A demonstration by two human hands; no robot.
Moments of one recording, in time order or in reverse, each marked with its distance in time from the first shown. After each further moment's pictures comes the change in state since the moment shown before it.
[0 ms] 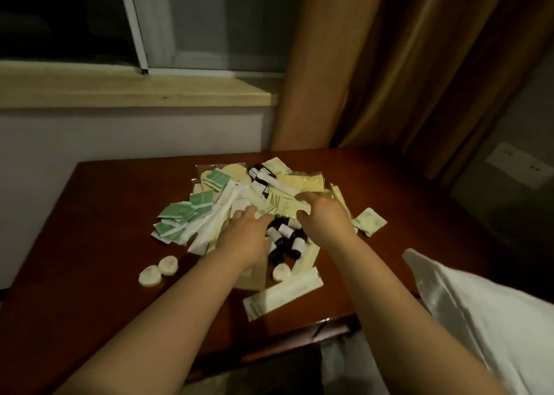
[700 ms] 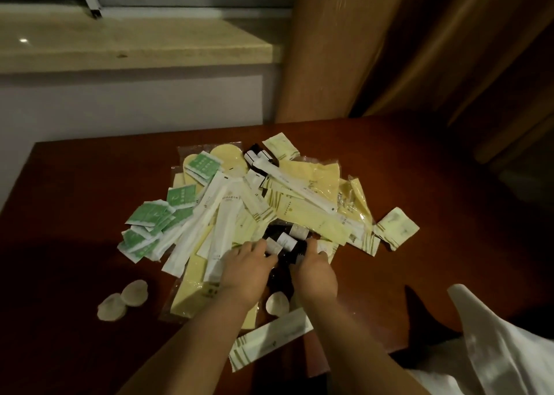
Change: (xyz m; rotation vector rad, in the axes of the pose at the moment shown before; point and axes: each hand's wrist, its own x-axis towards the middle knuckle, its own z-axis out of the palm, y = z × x) left_hand 0.102 -0.010 0.100 0.271 -0.169 0.065; right_hand 0.075 0.064 0.142 0.167 -0.222 0.389
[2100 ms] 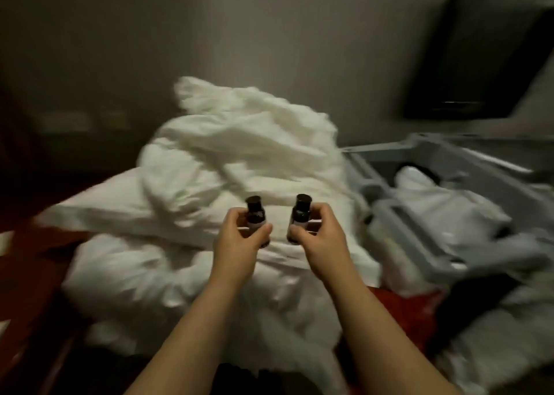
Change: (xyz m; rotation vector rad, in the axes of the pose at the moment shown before) left_hand -0.446 0.245 -0.038 -1.319 -0.430 1.061; right_hand -0.617 0.126 -0.033 0.767 1.427 0.552
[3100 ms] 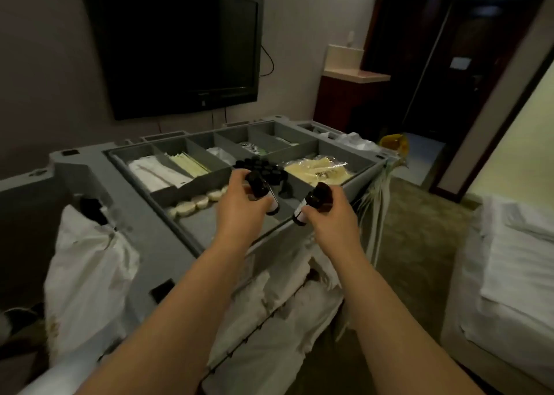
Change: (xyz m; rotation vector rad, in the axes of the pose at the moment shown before) left_hand -0.065 0.081 0.821 0.060 -0.600 0.132; right_hand 0.116 0.220 -0.759 -0.322 0.693 0.162
